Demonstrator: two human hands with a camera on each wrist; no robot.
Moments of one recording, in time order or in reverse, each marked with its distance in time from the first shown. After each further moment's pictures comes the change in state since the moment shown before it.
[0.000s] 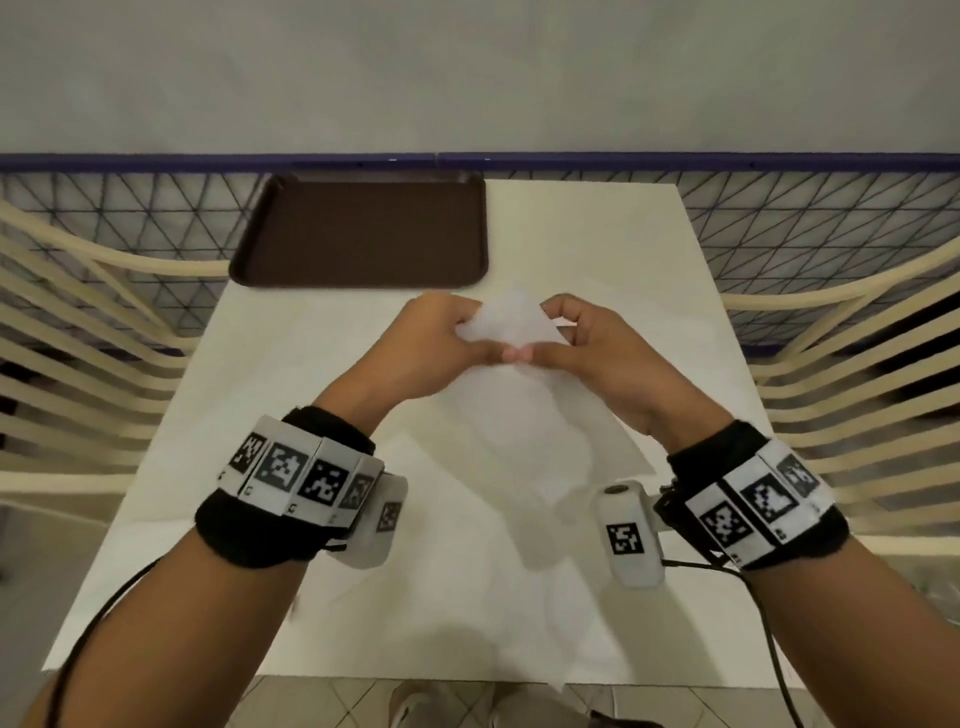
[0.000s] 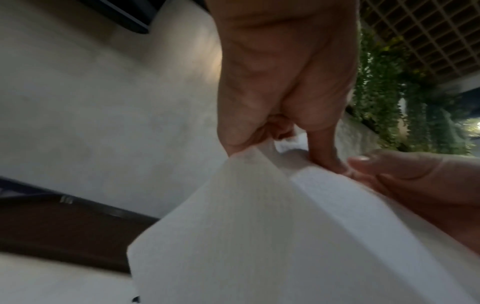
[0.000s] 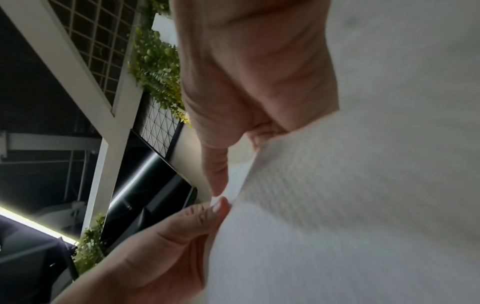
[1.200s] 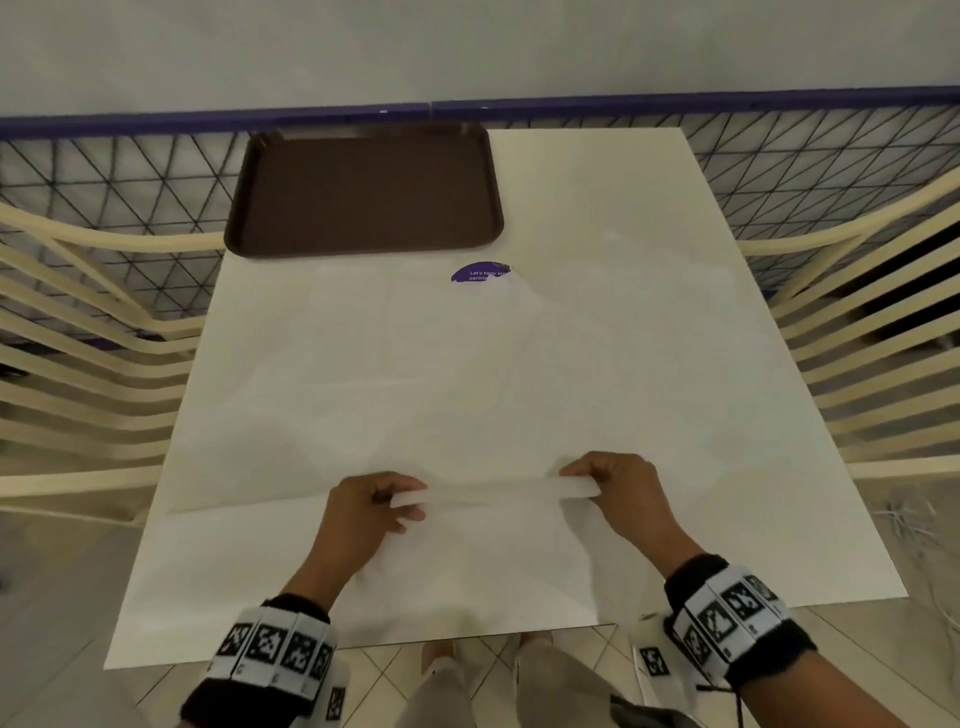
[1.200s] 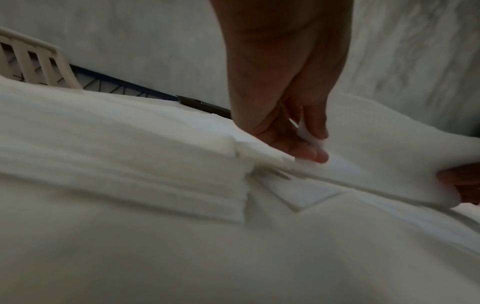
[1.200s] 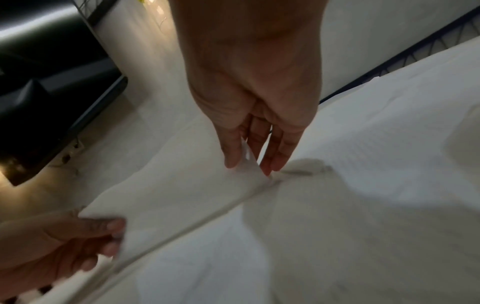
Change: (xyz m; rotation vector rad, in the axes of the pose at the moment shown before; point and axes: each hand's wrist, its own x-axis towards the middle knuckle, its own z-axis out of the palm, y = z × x) left_hand -0.113 -0.208 0.026 -0.323 0.055 -0.399; right_hand -0.051 0.174 0.073 -0.349 0.330 0.180
